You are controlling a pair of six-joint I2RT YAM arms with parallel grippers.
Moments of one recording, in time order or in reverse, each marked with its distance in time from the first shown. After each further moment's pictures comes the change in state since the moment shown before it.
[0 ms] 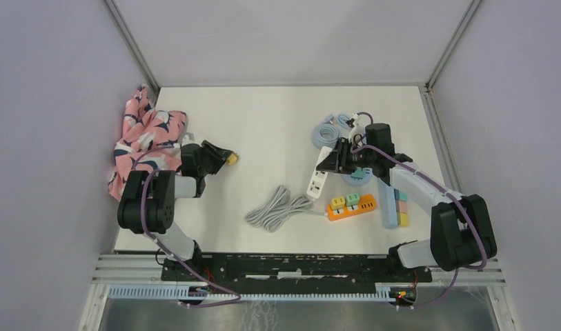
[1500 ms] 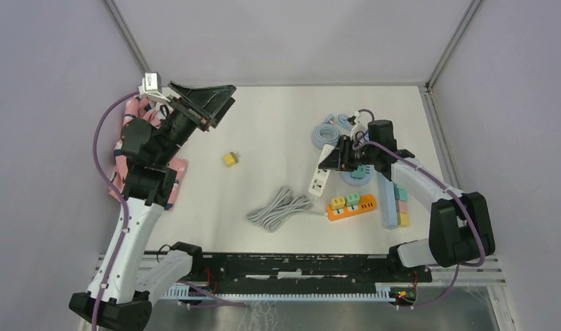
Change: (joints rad) left arm -0.214 -0.734 0.608 -0.552 0.217 -0.333; right arm -0.031 0.021 0.045 -0.062 -0.039 -0.053
